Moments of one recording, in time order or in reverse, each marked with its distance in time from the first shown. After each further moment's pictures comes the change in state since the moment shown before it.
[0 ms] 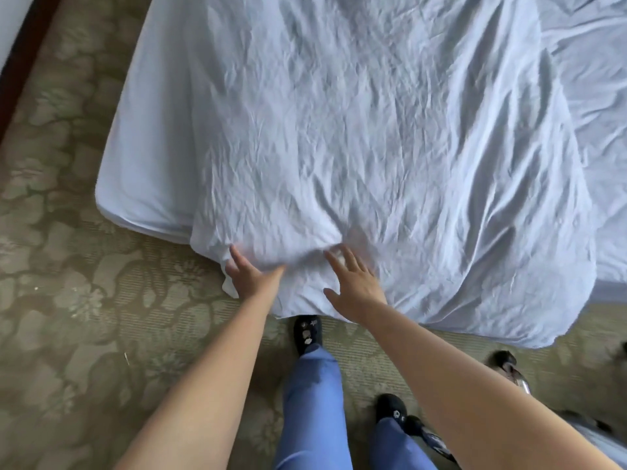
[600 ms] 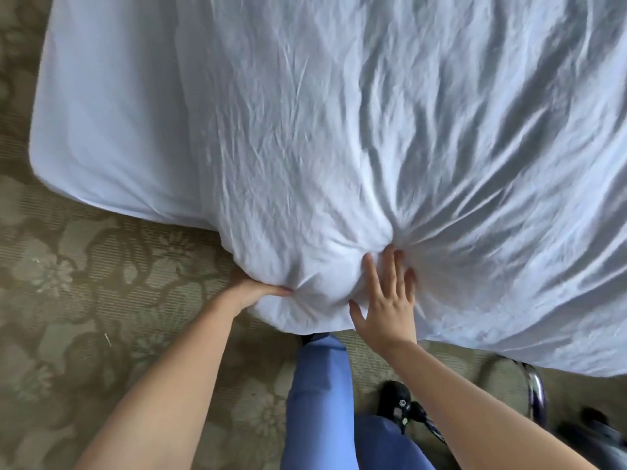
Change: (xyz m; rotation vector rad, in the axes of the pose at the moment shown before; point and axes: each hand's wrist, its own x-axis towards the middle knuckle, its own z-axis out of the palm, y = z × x) left_hand 0.134 -0.067 0.012 0.158 -0.650 -0.269; right_hand 0.060 0.021 0.095 -0.169 0.359 0.062
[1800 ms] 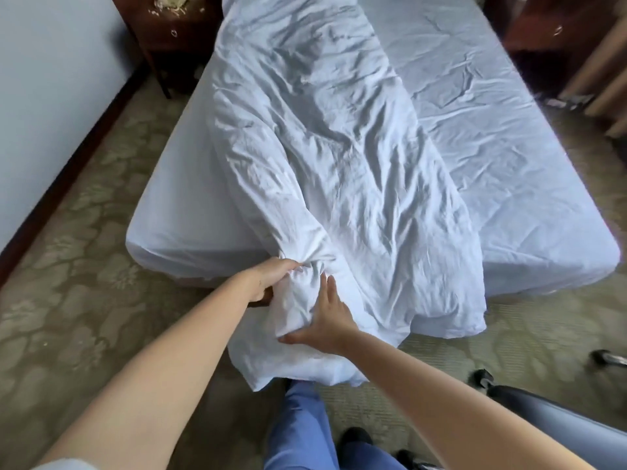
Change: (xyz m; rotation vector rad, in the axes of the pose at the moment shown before) left_hand -0.335 0.030 0.141 0.053 0.008 0.368; right_hand -0.220 0.000 -0.188 0.448 -0.280 0.018
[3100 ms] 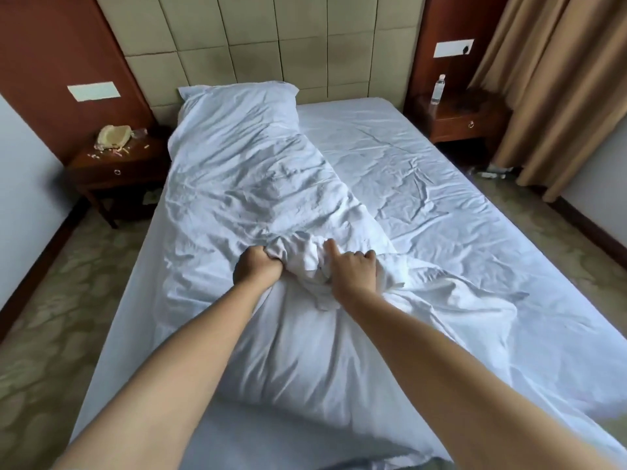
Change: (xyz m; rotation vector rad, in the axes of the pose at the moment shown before) left_hand 0.158 0.391 -0.124 0.458 0.622 0.584; right_hand 0.268 -0.103 -0.366 -0.525 0.741 0.155
